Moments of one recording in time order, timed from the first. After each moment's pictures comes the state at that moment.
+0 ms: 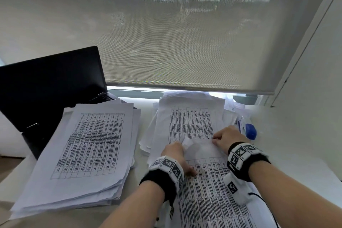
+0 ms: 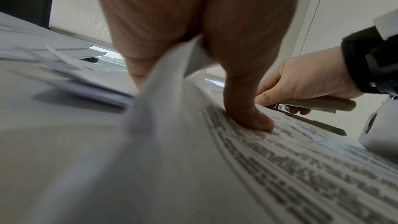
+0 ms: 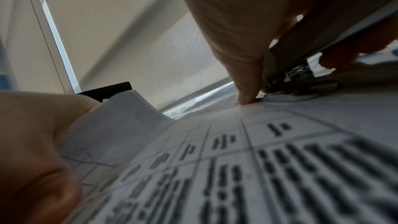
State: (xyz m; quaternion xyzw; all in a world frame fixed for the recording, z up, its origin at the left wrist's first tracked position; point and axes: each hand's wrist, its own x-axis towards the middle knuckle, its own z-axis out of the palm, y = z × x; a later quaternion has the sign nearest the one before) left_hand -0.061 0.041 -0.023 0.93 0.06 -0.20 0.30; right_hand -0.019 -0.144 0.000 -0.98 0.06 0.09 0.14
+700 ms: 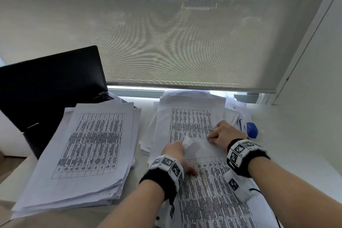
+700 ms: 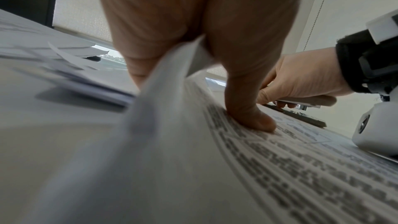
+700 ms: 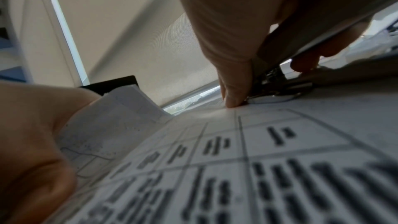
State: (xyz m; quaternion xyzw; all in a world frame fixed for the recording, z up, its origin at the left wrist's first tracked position) left_hand -0.062 0.044 -0.022 0.94 0.05 -0.19 0.27; right_hand -0.015 -0.142 0.004 -0.98 -0.04 0.09 0.14
